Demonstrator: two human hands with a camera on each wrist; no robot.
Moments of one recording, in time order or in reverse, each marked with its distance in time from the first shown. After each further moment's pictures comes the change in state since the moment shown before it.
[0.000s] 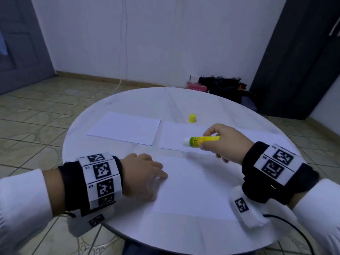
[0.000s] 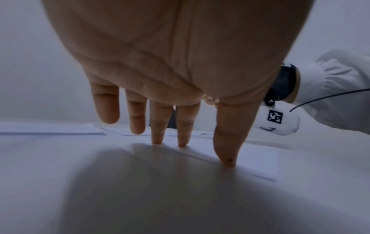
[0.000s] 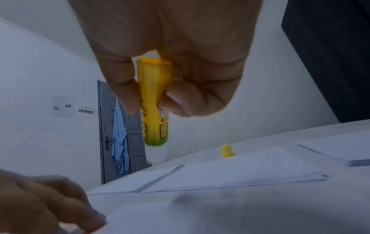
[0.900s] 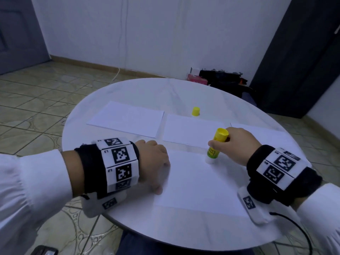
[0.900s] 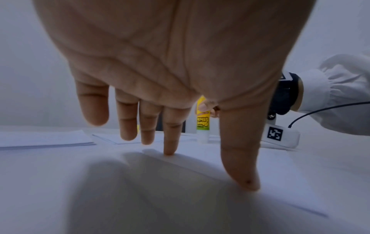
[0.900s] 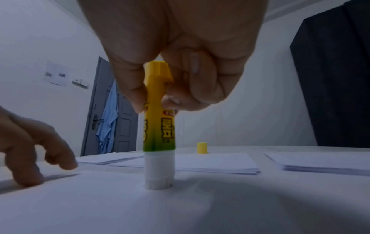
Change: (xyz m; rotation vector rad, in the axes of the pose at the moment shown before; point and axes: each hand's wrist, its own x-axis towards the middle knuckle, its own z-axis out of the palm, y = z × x) left_hand 0.018 -0.002 -0.005 0.060 0.012 -0.047; right_hand 0.007 0.015 0.010 -0.372 0.144 0.049
